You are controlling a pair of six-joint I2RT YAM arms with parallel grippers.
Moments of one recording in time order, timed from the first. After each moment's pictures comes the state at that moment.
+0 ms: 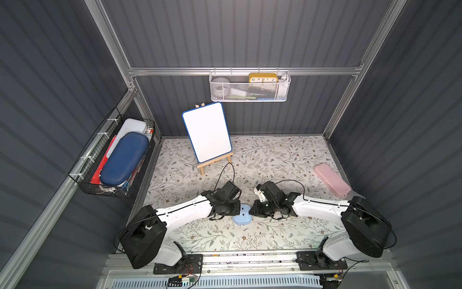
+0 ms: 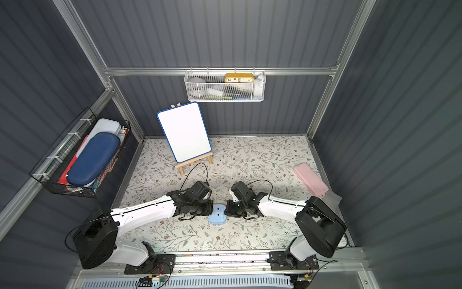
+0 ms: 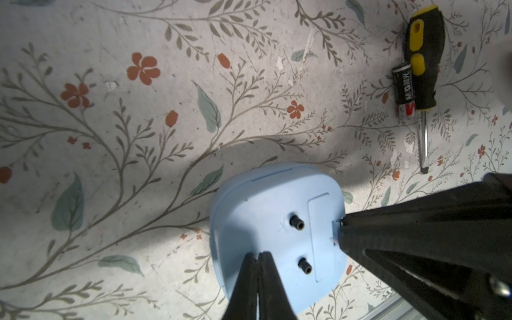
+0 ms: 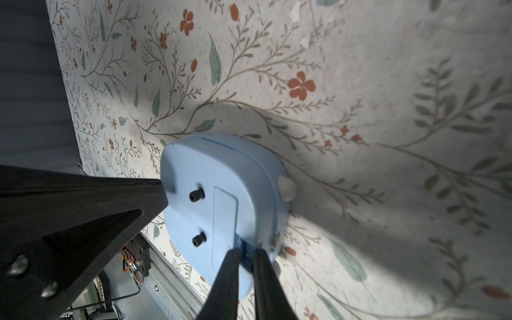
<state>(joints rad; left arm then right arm) -0.85 1.44 0.81 -0.46 0.12 -0.67 0.78 1.50 0.72 -0.20 -0.36 0.83</state>
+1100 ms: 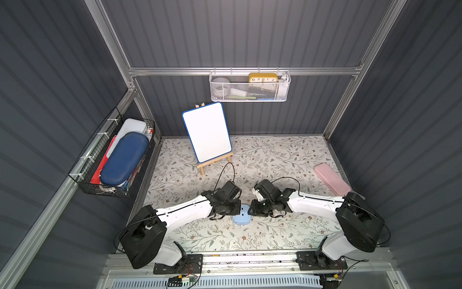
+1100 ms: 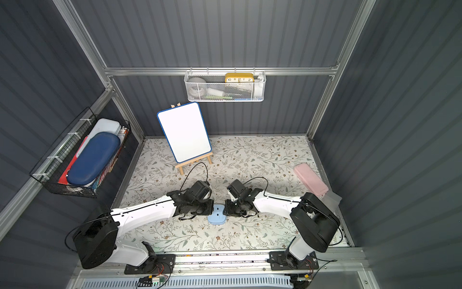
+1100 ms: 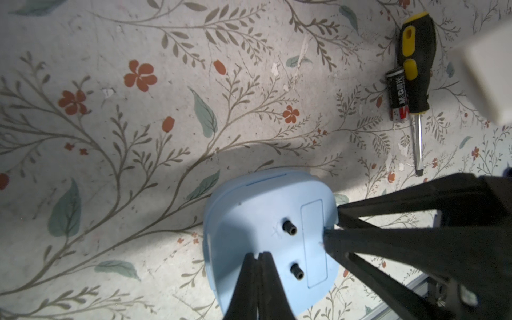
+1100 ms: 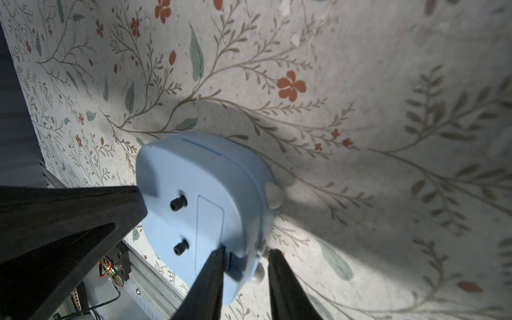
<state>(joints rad) -0.85 1.44 0.81 -0.45 0.12 -0.67 0.80 1.56 0.81 -0.34 -0.32 0.78</state>
